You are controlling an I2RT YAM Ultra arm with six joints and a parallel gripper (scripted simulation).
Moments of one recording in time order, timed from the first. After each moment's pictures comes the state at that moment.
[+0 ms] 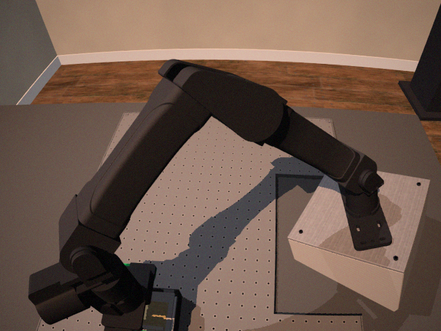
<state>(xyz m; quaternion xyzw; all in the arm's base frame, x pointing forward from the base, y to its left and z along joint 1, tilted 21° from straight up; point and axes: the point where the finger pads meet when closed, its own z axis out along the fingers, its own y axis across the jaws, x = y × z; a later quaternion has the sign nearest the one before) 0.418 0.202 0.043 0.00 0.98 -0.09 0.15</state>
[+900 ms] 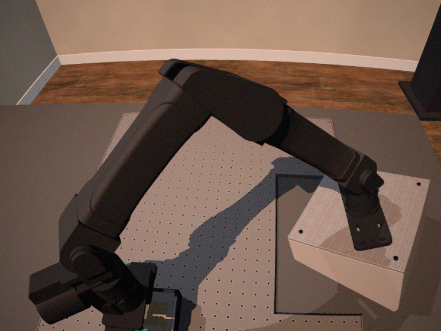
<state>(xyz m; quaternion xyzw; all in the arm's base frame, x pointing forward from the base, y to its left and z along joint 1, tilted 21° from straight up) 0.416 0.201 0.044 0.00 0.99 -0.10 0.14</state>
